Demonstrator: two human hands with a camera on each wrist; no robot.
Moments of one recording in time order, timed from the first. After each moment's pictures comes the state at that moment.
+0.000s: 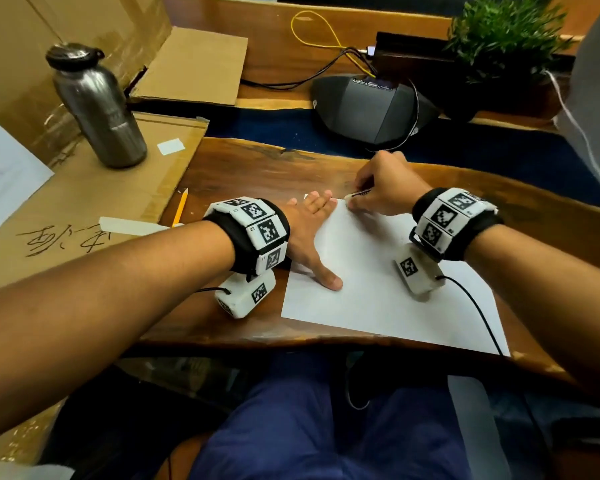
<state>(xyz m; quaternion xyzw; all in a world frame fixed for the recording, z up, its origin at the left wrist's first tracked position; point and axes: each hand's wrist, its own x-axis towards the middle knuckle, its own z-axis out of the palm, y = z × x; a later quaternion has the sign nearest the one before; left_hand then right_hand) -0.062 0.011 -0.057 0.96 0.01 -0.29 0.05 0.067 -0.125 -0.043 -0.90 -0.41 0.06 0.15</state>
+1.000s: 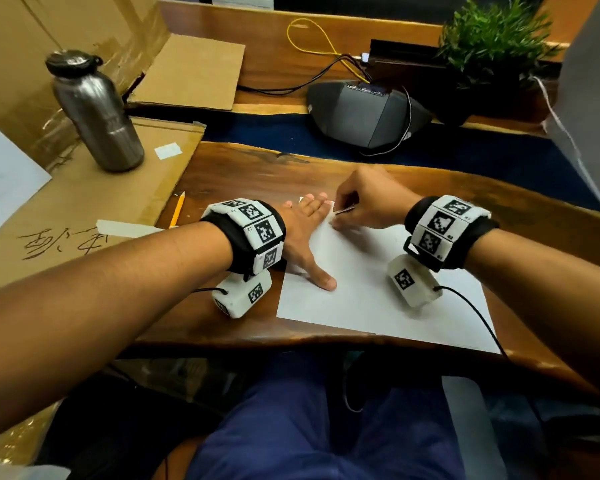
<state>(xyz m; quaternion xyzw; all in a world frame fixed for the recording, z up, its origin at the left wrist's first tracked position) -0.063 0.010 -0.053 0.95 0.01 -0.29 0.05 0.050 -0.123 -0.040 -0.86 -0.49 0.09 0.11</state>
